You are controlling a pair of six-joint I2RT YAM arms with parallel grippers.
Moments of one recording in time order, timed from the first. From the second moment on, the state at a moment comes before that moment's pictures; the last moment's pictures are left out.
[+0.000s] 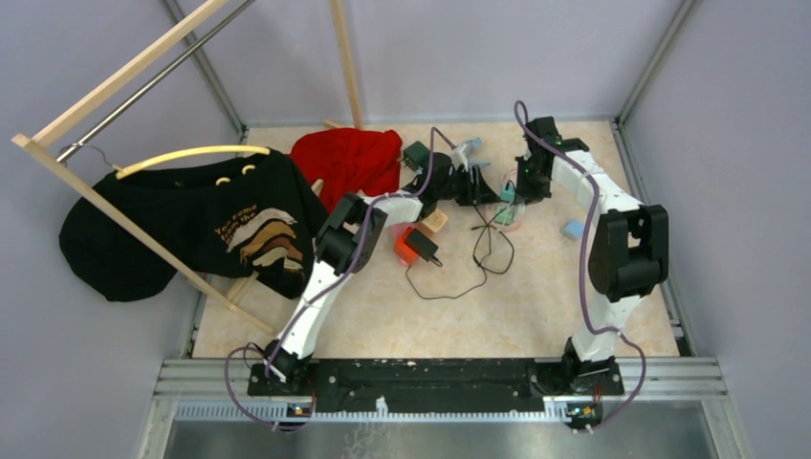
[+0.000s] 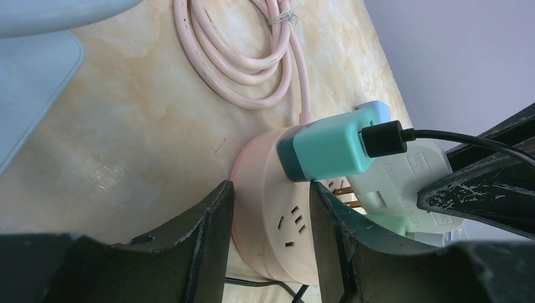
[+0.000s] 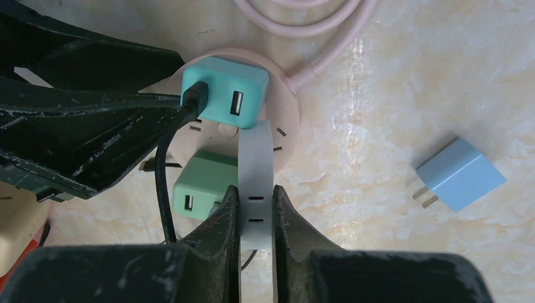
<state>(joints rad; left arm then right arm) -0.64 2.53 1.81 0.41 0.57 -0.71 0.20 1.83 1.51 -0.81 0.04 0.27</state>
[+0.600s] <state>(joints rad) -0.64 2.53 1.81 0.43 0.57 -0.73 0.21 1.82 1.50 -0.79 0.09 0.29</state>
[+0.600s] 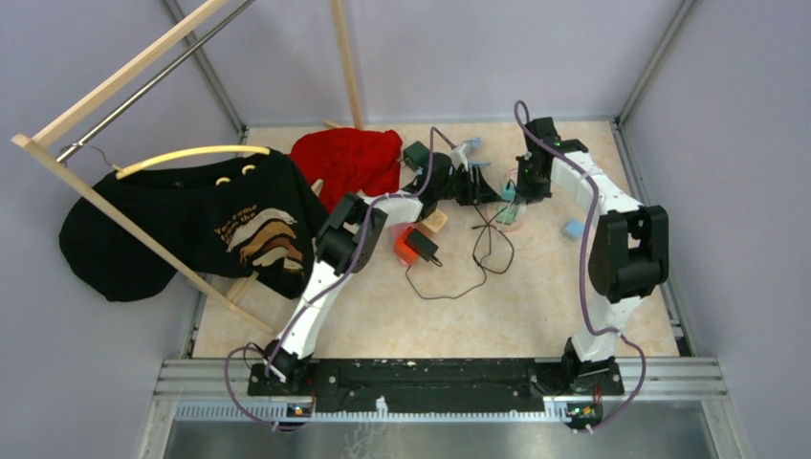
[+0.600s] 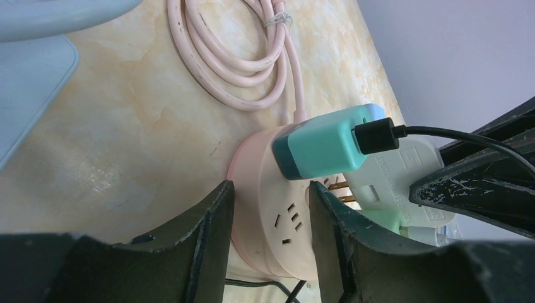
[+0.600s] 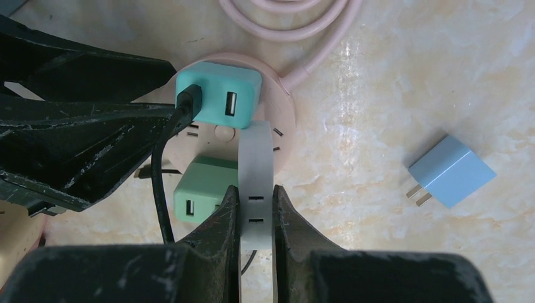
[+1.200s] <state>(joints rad) -0.64 2.53 1.80 0.45 0.57 -0.73 0.21 1.80 1.47 -0.76 0.11 0.33</state>
